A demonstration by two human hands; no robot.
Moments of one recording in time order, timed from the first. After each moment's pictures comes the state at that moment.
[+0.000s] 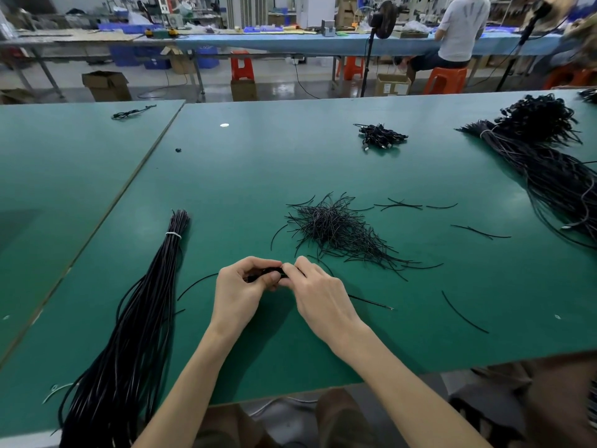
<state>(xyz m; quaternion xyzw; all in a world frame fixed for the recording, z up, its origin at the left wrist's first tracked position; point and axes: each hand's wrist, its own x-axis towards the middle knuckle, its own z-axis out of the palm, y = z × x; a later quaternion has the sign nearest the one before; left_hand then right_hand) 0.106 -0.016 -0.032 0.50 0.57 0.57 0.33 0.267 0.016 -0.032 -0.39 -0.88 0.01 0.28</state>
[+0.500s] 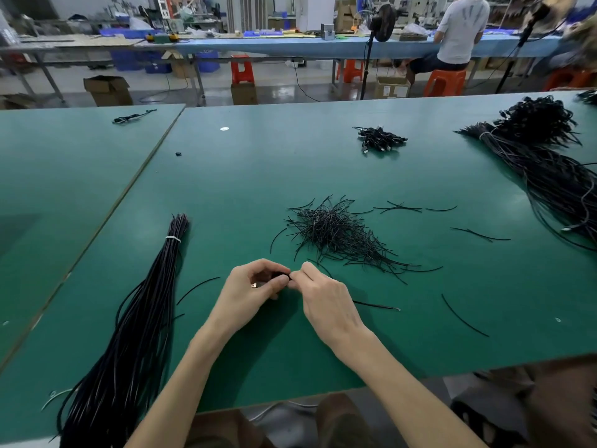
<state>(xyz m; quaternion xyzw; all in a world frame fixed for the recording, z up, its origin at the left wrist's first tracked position) 0.101 -0.011 -0.020 0.57 0.57 0.46 0.37 0.272 0.019 -0.034 -0.41 -0.86 0.06 0.29</state>
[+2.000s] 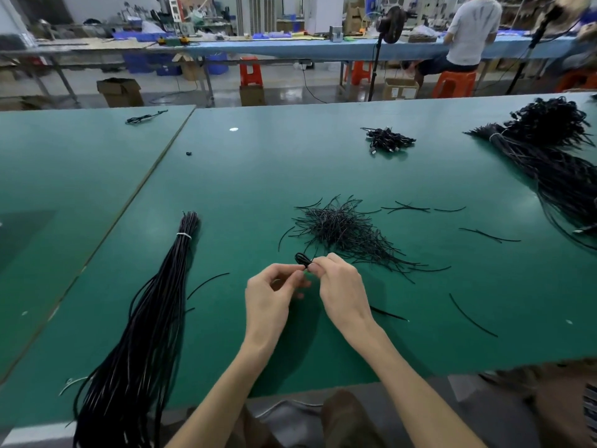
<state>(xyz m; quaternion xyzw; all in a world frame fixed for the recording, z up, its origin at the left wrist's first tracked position) 0.151 -0.021 -0.034 0.43 0.57 0.61 0.35 0.275 0.034 -0.032 -0.51 -0.76 0.20 0.34</state>
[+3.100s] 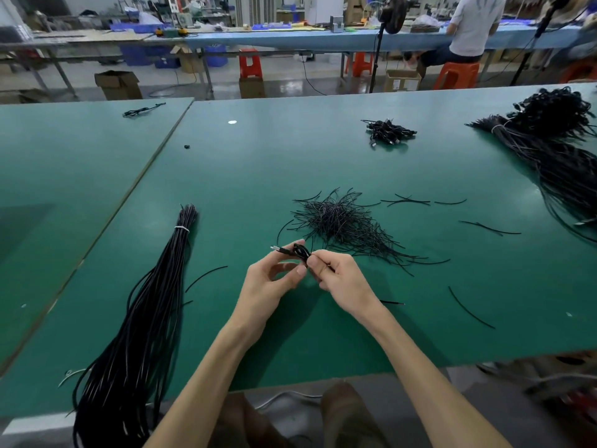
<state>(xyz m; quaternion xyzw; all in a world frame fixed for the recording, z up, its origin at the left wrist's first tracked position) 0.130 -0.018 -0.029 0.50 0.49 0.55 0.45 0.289 0.040 -0.028 -0.38 -0.69 0.50 0.37</state>
